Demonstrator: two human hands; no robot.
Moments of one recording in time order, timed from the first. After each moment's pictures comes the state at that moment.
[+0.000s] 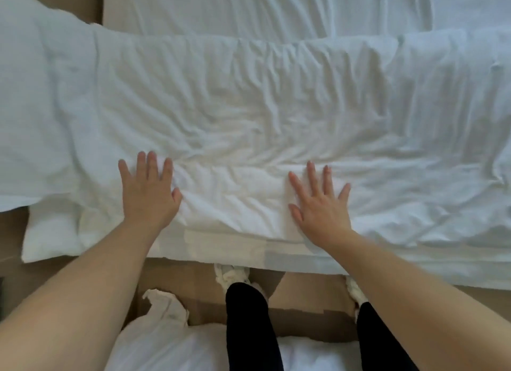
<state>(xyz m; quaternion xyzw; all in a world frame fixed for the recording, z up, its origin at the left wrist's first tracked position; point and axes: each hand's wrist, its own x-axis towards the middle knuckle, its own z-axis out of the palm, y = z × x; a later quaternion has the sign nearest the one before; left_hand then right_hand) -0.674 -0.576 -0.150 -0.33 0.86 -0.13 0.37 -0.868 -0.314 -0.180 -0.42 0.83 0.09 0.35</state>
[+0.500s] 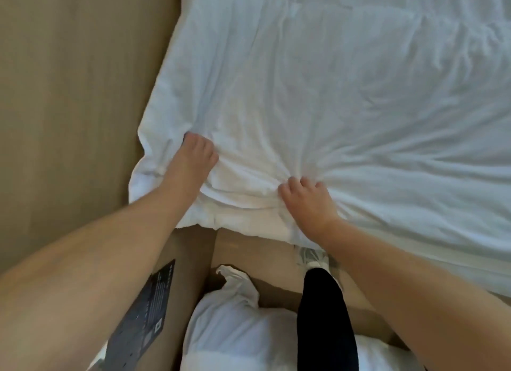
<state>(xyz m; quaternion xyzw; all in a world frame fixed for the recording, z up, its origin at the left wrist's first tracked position) -0.539 -0.736 -0.102 -0.04 0.79 -0.34 0.50 -0.657 -0.549 -0.162 -0.61 0.72 0.15 0.29</state>
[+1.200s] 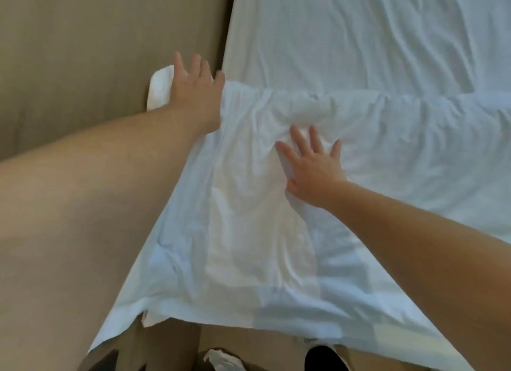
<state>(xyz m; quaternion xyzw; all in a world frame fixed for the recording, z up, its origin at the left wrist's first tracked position) -0.729 -0.879 -0.119 -0.26 0.89 -0.21 0.30 -0.807 -0.650 -0.185 -0.52 0.81 0.06 0.25</state>
